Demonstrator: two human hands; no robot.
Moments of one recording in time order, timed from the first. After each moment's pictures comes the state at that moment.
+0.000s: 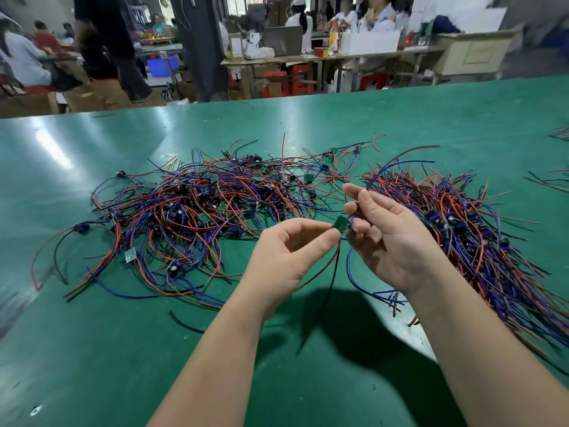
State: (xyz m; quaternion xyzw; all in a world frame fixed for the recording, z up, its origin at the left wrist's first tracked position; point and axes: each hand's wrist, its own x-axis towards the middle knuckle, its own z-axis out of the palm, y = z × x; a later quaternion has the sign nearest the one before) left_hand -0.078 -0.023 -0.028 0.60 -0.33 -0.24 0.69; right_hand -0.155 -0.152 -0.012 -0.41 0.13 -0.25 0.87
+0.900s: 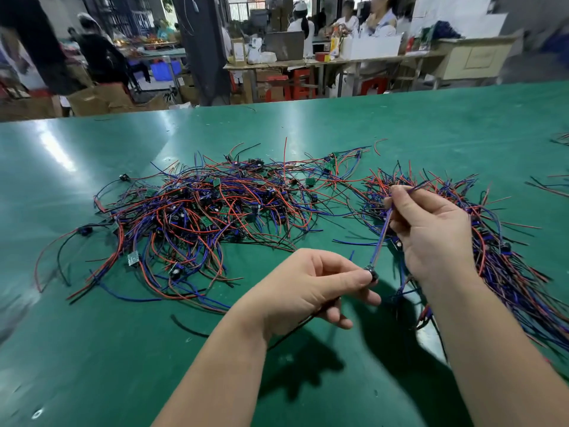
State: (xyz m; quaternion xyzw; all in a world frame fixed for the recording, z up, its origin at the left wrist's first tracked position) left_hand -0.091 -0.017 -0.022 0.55 -0.36 -0.49 0.56; right_hand -0.162 -0.177 -0.015 -0.49 0.23 -0.46 0.71
